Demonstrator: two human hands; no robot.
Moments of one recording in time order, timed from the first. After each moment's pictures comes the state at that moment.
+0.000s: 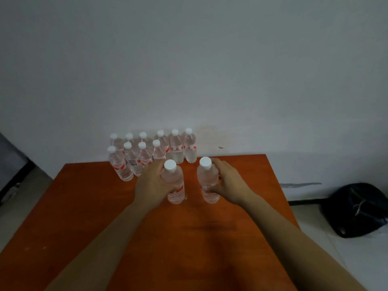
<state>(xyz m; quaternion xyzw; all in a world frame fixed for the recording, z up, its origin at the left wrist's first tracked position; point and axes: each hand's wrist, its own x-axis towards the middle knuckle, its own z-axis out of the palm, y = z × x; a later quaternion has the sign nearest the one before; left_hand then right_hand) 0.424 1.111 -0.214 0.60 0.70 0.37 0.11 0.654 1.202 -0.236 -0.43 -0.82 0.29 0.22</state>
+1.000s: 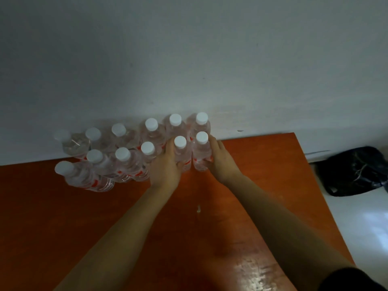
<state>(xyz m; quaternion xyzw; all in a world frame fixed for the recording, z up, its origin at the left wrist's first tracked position) 0.320 1.350 -0.353 0.59 0.76 0.24 0.13 0.489 1.407 -0.366 -0.56 -0.76 0.31 0.12</state>
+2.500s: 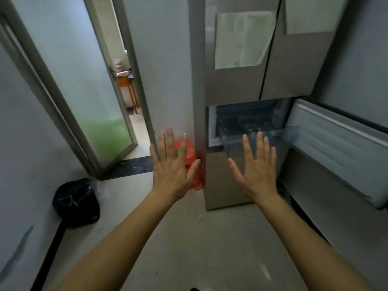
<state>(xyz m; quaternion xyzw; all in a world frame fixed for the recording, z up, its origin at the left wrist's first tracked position) 1.109 0.718 -0.171 0.97 -0.02 0.25 0.04 1.143 0.478 -0.200 -0.95 -0.07 -0.25 0.14</state>
